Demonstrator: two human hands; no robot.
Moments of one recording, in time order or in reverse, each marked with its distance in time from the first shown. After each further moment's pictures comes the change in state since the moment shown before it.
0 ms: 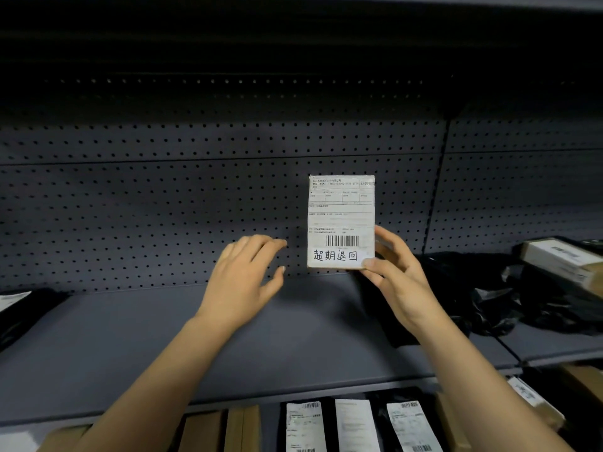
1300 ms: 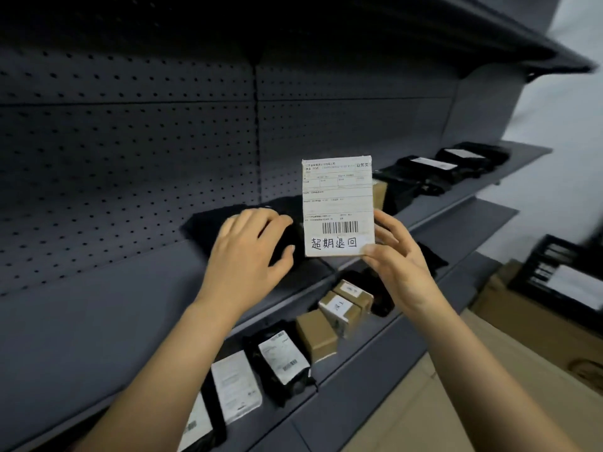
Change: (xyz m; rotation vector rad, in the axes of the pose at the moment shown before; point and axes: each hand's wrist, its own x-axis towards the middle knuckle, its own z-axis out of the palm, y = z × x) left_hand 0.035 0.211 0.050 -0.440 -0.042 0.275; right_hand -0.160 -0.109 -0.138 -0.356 0.466 -0.020
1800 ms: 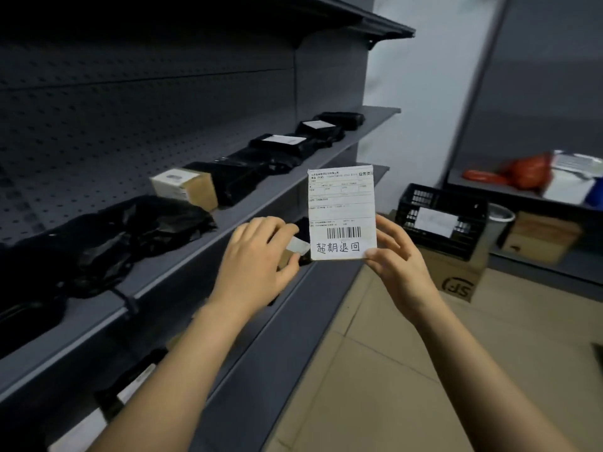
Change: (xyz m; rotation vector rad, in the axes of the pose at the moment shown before) left_hand 0.092 0.263 0.161 -0.269 -0.106 0.290; right_hand -0.081 -0.038 -0.293 -0.092 0.431 0.003
